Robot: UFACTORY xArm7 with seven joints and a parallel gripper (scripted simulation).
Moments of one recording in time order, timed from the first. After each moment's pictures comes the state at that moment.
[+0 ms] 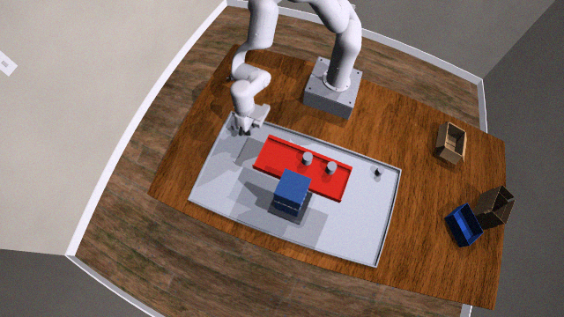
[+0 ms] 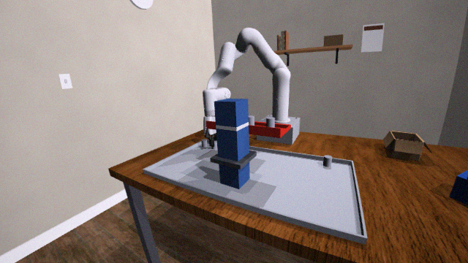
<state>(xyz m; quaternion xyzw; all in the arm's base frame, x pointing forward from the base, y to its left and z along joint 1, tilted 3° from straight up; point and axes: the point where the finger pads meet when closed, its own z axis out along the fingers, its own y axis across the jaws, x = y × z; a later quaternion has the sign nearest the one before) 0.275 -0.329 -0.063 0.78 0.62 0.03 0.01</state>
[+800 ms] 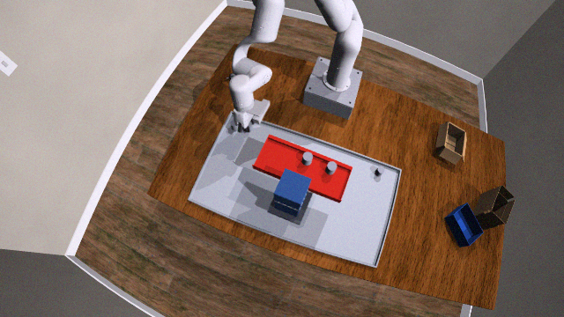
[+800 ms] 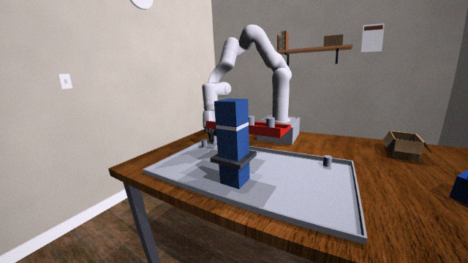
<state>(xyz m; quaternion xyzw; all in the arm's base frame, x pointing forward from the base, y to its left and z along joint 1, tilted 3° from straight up) 0.273 -0.330 -0.034 0.78 0.62 0.03 0.01</state>
